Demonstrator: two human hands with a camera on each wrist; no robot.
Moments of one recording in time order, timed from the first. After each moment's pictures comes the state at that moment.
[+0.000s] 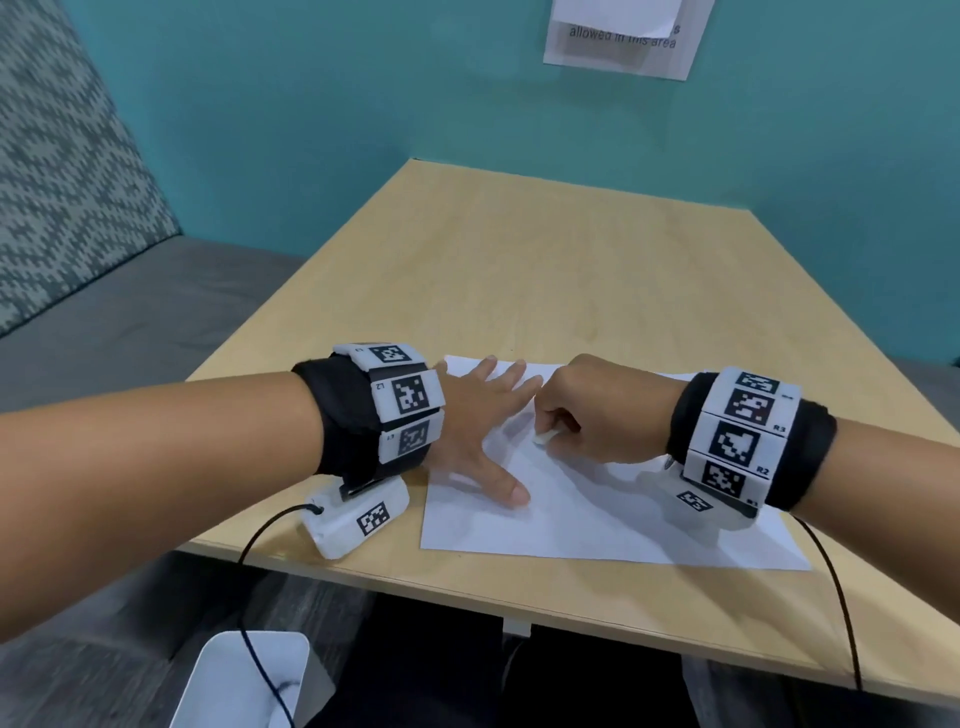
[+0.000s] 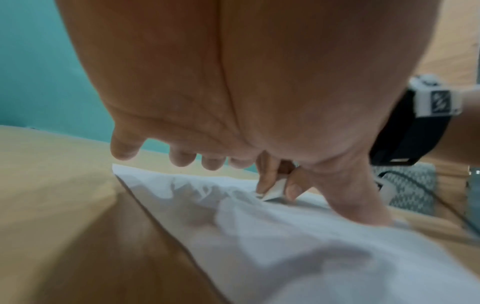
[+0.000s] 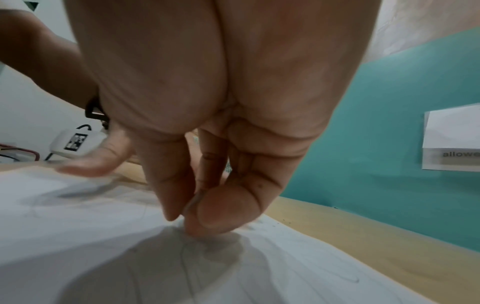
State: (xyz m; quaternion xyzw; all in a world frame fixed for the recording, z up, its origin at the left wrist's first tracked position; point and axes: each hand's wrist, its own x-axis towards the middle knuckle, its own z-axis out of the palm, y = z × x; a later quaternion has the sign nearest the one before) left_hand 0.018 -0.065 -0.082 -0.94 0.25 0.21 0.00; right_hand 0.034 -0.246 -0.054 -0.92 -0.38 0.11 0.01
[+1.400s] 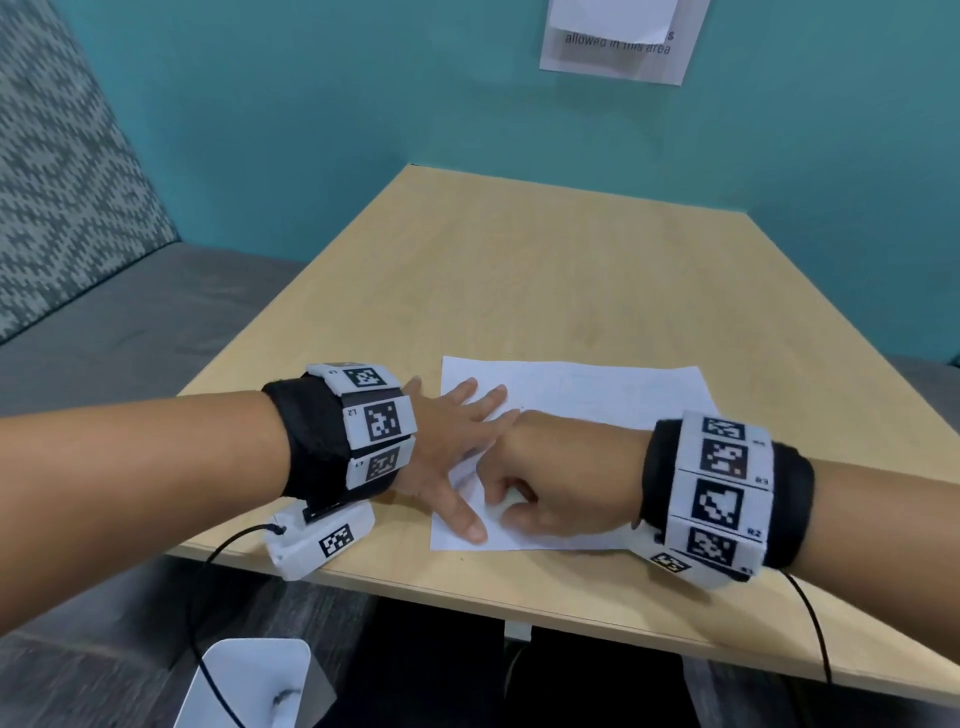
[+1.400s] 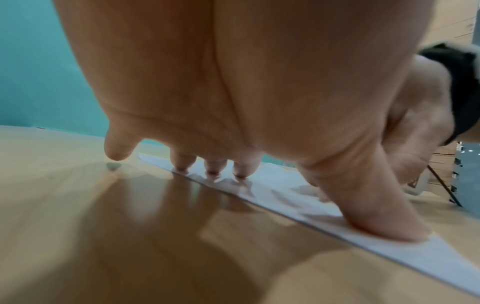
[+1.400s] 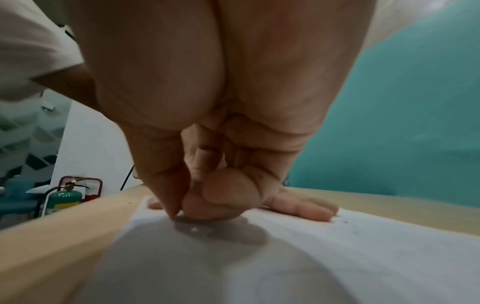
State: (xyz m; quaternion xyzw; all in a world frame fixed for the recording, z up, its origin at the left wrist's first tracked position) left_hand 0.003 -0.047 -0.084 -0.92 0.28 0.26 0.04; right_hand -0.014 -0.216 -0.052 -0.86 -0.46 0.20 0.05
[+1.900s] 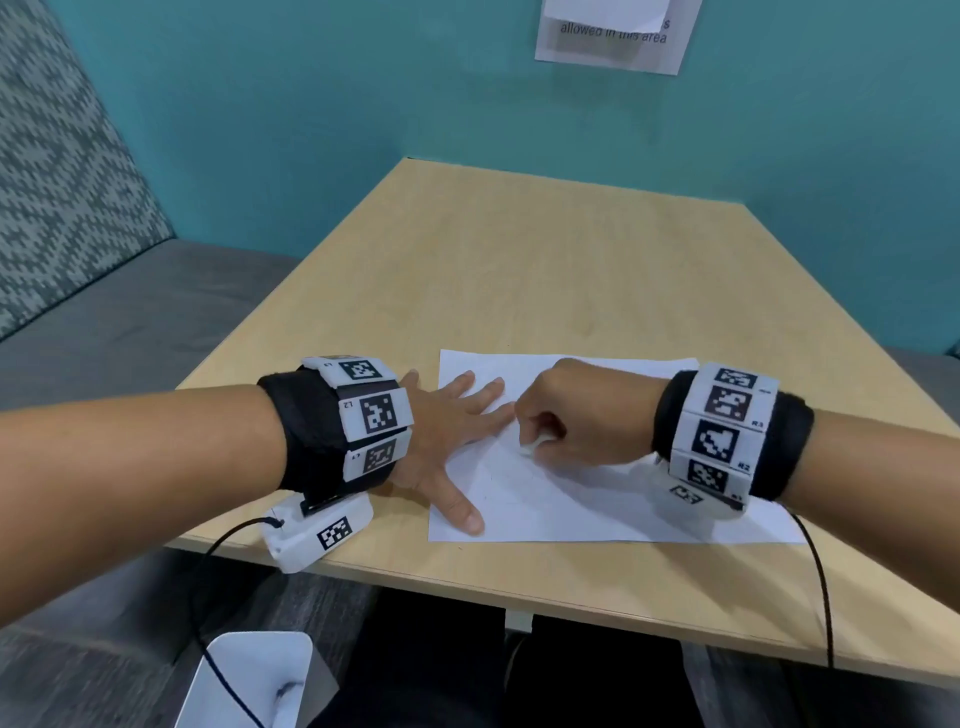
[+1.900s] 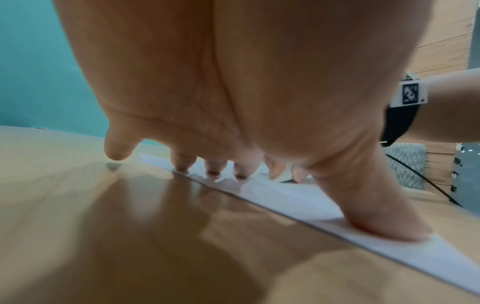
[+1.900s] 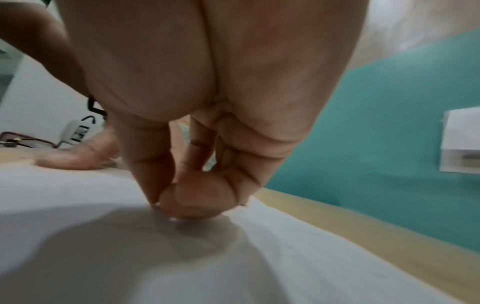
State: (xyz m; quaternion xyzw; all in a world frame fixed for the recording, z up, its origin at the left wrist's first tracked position) left_hand 0.003 -0.046 -0.083 -0.92 0.27 0.27 0.06; right_hand 0.017 -0.237 -0.050 -0.91 -0.40 0.14 0.04
